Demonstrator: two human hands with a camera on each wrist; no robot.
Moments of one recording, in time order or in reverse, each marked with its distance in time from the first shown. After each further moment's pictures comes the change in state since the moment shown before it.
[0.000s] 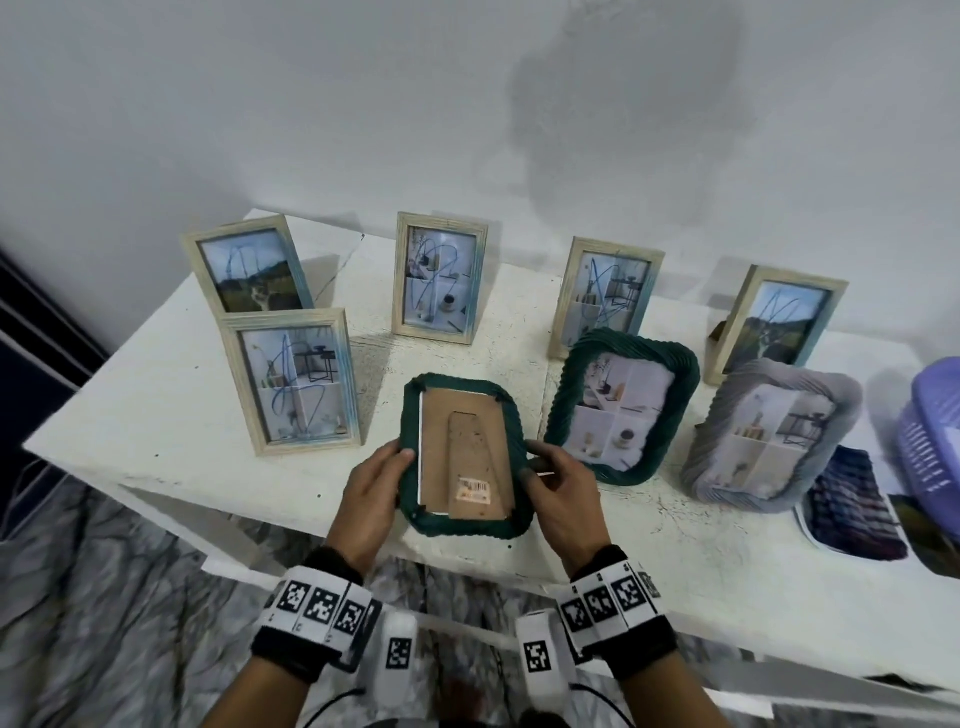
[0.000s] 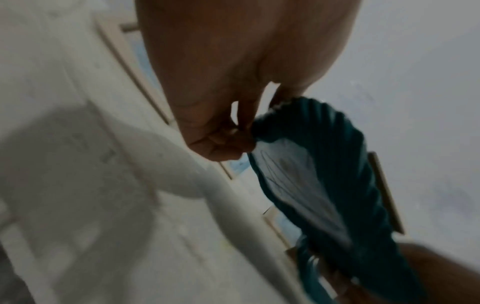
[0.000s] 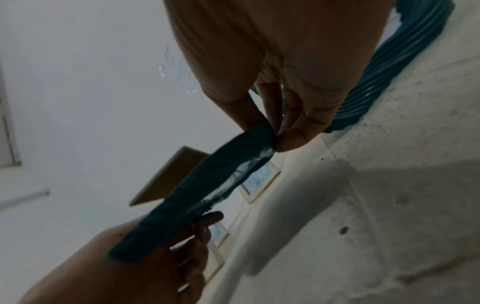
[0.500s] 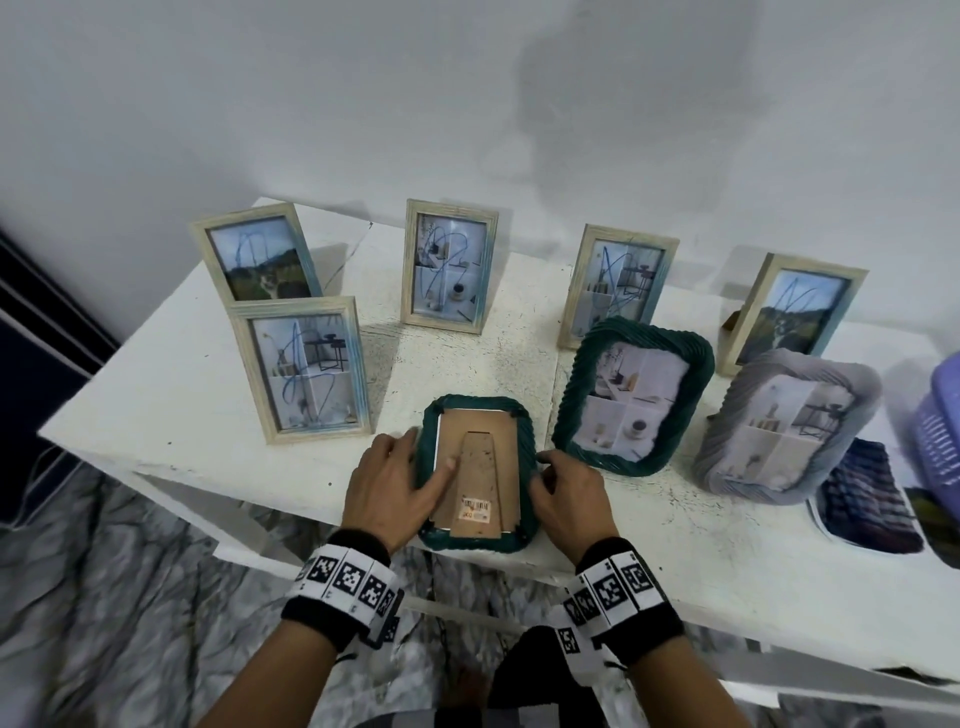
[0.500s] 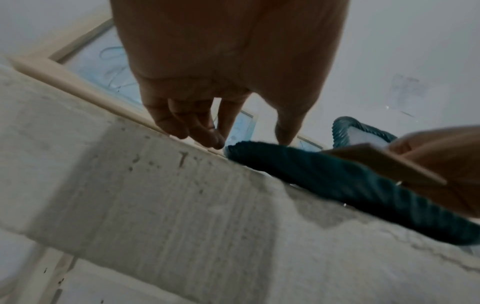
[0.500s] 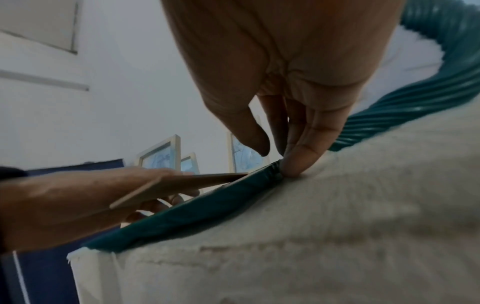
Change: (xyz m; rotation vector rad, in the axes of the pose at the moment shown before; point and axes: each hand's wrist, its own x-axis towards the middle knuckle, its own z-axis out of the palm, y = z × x) left_hand 0.015 -0.025 -0.006 1.064 0.046 0.153; right_hand 0.001 0.011 0.003 -0.533 -0.017 -0.115
